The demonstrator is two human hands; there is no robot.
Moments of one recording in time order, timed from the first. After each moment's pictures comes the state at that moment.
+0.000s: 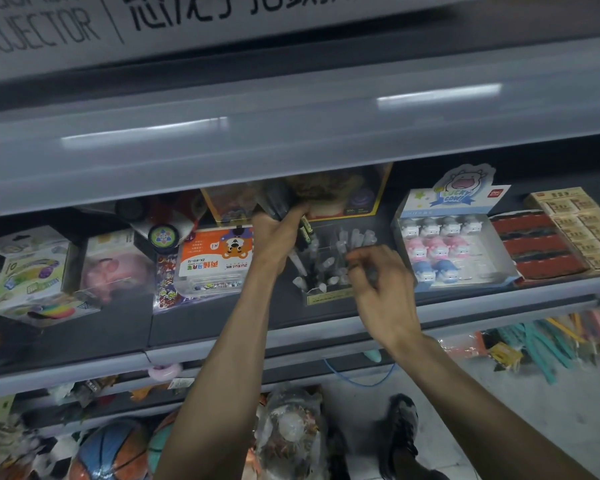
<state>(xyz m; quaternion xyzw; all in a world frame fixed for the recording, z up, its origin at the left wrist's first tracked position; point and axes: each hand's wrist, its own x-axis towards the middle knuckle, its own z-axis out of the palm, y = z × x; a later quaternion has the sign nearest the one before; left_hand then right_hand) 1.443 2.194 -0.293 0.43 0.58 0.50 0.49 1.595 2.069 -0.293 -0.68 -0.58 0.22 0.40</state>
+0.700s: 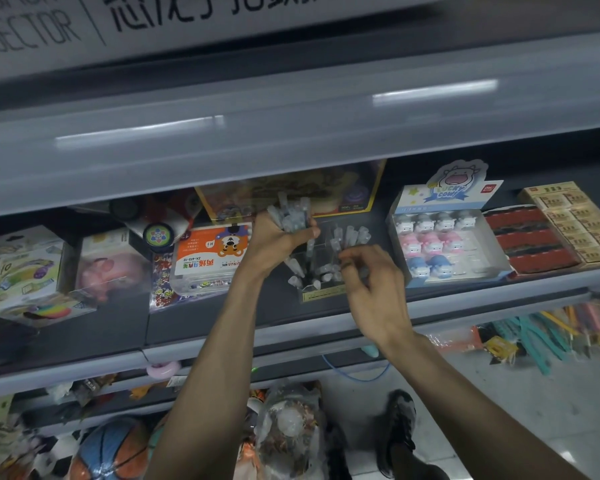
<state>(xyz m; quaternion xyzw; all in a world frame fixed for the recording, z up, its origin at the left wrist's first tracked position) 1.427 2.185 -0.301 0.57 0.48 0.40 0.53 1.591 2.066 -0.294 -0.68 -0.57 0.24 0.40</state>
